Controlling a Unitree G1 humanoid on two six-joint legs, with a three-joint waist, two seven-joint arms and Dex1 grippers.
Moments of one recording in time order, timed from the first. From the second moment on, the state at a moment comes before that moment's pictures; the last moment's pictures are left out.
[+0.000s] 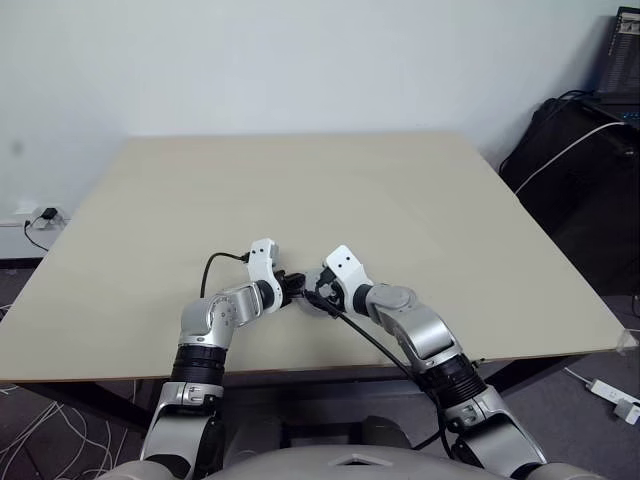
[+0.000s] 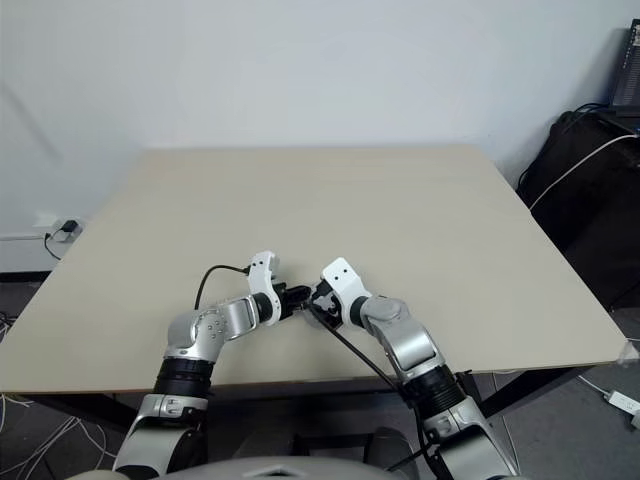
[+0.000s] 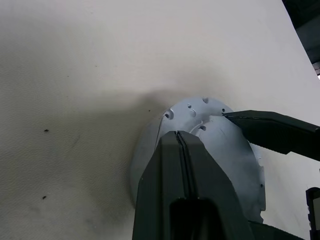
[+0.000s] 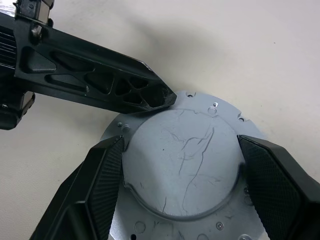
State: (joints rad) left arm -0.34 0.04 0.05 0.19 -0.48 0.94 -0.24; right arm -0.30 -0.19 0.35 0.07 0.04 0.68 0.48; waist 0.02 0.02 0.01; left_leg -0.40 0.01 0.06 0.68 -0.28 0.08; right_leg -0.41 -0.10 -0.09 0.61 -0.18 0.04
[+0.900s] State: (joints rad) left arm -0.32 0.04 0.05 0.15 -0.48 1.02 -0.31; right arm -0.10 -0.31 0.27 -0.22 0.08 0.79 0.48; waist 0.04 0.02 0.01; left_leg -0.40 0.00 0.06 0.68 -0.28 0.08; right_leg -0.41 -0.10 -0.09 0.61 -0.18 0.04
